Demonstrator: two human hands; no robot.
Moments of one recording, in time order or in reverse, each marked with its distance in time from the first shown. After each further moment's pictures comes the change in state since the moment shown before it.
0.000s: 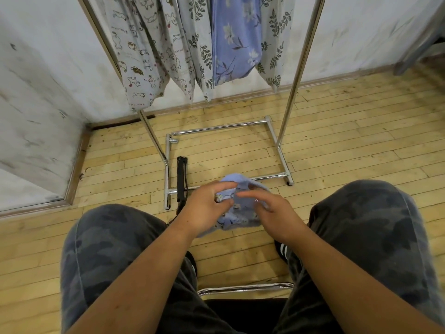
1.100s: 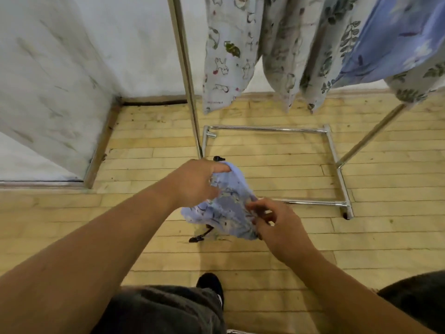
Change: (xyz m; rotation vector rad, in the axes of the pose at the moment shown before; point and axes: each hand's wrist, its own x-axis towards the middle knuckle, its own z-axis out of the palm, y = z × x) left_hand 0.103 -0.113 -0.189 0.432 -0.129 -0.083; right_hand 0.167 0.000 0.137 -0.117 0.010 0.079
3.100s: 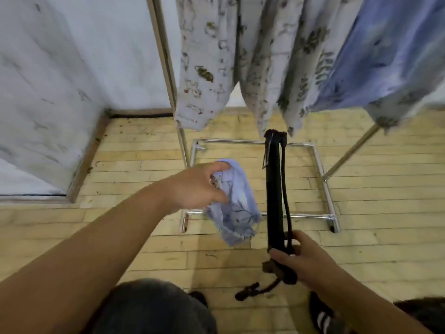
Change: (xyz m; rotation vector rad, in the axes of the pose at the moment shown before) left_hand 0.019 0.045 -0.015 -0.429 -0.075 -0.142; right_hand -0.018 0.011 -0.071 0.260 -0.170 0.573
